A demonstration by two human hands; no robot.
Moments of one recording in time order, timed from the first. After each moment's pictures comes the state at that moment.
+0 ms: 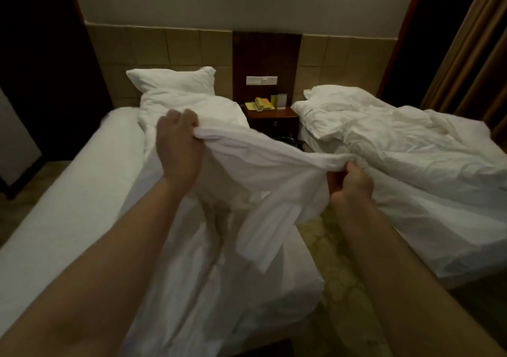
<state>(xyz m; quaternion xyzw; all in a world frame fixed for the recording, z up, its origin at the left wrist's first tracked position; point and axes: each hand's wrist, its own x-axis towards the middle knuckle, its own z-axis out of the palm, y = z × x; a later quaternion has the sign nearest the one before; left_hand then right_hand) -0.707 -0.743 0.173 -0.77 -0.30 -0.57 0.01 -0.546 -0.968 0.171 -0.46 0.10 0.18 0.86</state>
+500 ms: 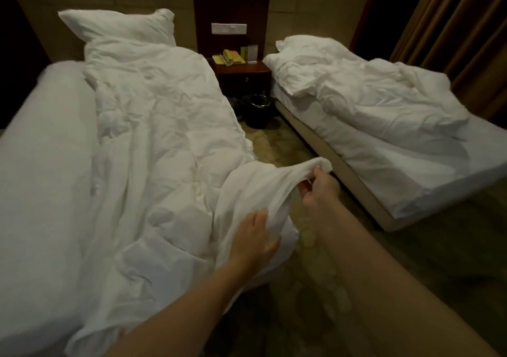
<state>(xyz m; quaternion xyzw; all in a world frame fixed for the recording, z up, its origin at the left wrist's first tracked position) -0.687 -0.928 -0.042 -0.93 -0.20 -0.13 -0.28 -0.575 -0.993 0.093 -0.54 0.18 0.21 0.79</state>
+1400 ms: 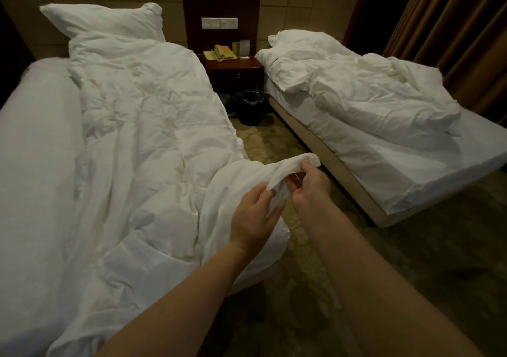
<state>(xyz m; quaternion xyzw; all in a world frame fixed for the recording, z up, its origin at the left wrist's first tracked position) -0.639 -0.932 -0.008 -0.89 -0.12 -0.34 -0.29 -0.560 -0.997 0.097 -0.50 0.19 0.23 0.81</state>
